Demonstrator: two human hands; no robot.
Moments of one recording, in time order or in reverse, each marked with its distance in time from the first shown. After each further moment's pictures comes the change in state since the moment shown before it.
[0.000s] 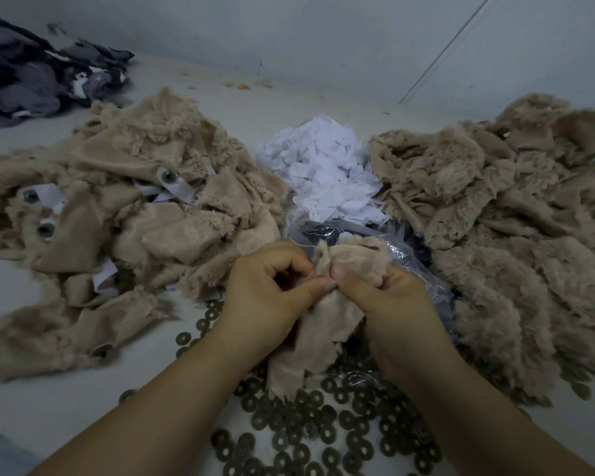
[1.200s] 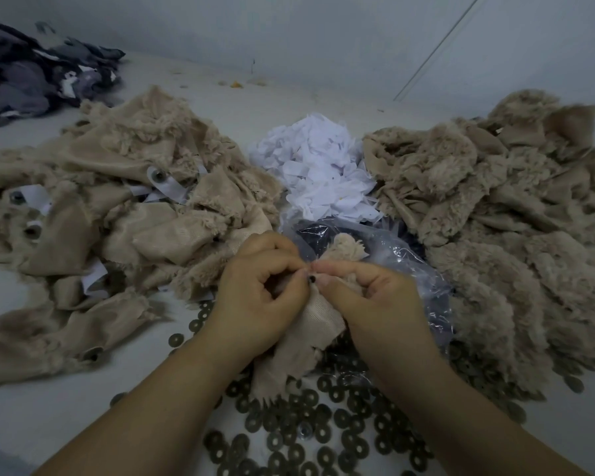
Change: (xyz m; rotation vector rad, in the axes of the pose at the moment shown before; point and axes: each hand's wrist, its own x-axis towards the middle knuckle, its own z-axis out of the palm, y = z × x) left_hand 0.000 0.012 -0.007 0.271 -0.036 0.124; right_hand -0.004 0.004 0.006 -0.216 0.035 -0.172
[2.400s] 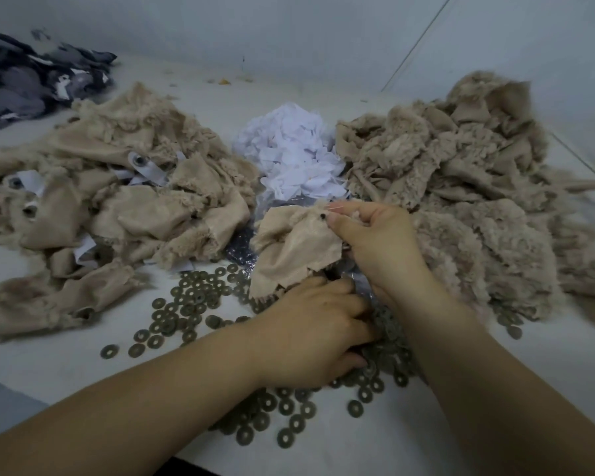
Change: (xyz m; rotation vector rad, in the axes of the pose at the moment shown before) left_hand -0.029 0.059 0.055 0.654 -0.879 0.483; right_hand 0.028 -0.020 -0.047 -0.051 0.113 -0.009
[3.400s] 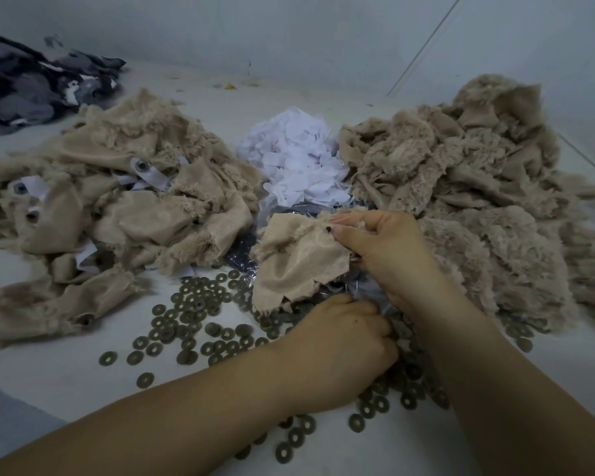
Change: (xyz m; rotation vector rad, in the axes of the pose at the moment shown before) left_hand 0.016 0.020 0.010 0.098 0.096 0.061; right_hand 0.008 0.003 -0.014 -0.106 -0.082 0.024
